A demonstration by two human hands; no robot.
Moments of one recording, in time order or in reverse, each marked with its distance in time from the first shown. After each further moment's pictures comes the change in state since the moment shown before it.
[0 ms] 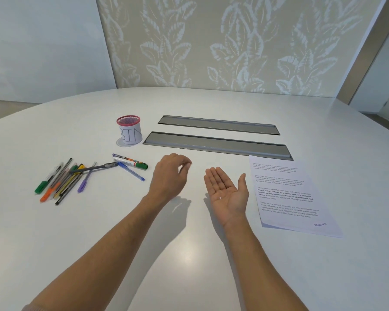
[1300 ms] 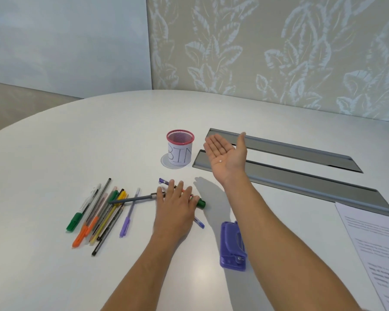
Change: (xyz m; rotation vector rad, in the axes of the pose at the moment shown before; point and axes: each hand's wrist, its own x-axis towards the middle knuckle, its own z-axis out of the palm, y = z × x) left_hand 0.036 -0.206 -0.001 0.431 -0.241 -0.211; right_hand 0.204 0.142 0.182 -0.246 -0.106 0.059
